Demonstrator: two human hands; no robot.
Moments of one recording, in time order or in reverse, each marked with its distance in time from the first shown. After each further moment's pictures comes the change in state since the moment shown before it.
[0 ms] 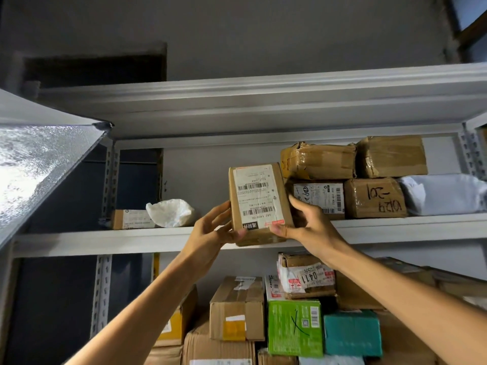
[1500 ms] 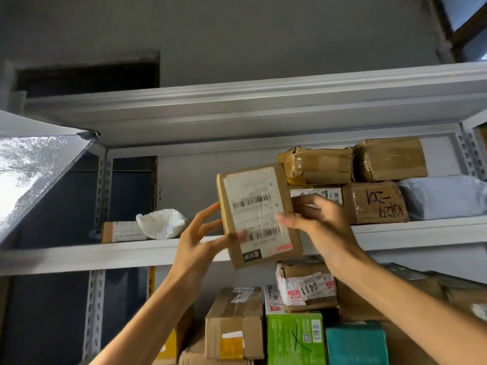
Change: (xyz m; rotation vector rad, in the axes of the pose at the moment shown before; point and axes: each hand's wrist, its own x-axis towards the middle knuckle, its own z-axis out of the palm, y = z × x) left_hand -0.018 0.019 0.017 0.239 0.199 0.052; right_hand -0.007 -0.016 -0.011 0.325 0.205 -0.041
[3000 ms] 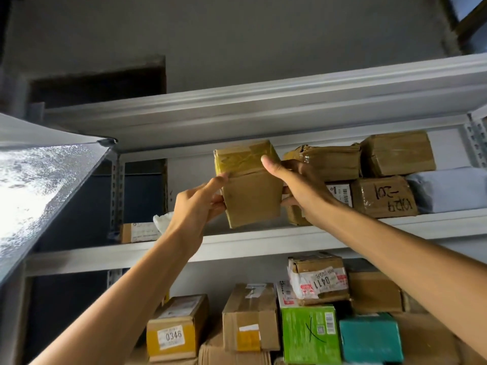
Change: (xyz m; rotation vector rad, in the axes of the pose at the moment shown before) left_hand 0.023 0.067 -0.013 -0.022 0.195 -0.103; right_hand 0.042 -0.044 0.044 -0.109 -0.030 0.037
